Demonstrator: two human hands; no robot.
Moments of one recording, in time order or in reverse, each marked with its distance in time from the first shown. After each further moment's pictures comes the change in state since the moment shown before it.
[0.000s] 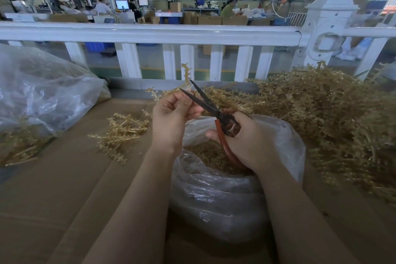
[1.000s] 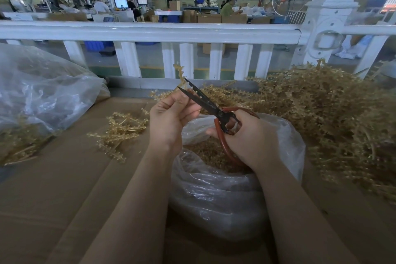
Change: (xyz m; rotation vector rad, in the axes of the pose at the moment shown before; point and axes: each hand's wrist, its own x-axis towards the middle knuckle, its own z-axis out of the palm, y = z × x) left_hand 0.000 -0.001 -0.003 -0.171 0.011 -0.108; right_hand -0.005 -0.009 -0.004 -0.203 0.154 -0.097
